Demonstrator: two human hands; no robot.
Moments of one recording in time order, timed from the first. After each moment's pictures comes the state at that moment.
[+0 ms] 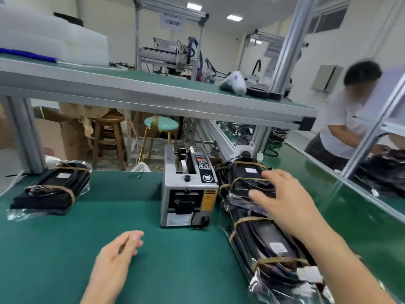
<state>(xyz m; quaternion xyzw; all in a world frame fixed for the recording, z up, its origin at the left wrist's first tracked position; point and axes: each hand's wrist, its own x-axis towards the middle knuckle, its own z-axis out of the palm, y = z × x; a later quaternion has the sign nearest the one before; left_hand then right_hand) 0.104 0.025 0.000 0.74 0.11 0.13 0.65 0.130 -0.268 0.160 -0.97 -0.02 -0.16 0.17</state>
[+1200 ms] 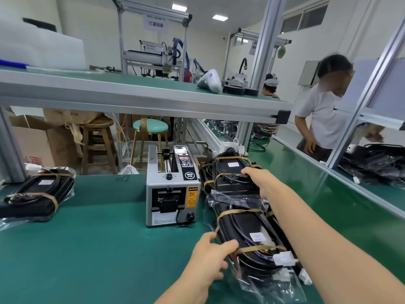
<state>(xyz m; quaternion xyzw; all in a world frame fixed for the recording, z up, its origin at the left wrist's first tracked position) 0.091 -0.146 0.055 0.66 0.08 -0.21 0.72 0.237 -0.309 0.130 -0.76 0.24 -0.03 0.60</state>
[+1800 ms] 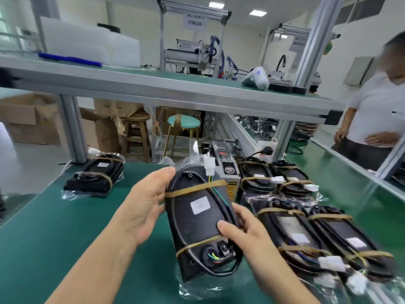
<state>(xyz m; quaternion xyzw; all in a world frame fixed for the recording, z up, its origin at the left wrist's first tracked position) 0.092 0.018 0.115 0.58 0.00 0.01 0.81 0.079 -0.191 0.074 -0.69 -0.10 0.07 0.71</state>
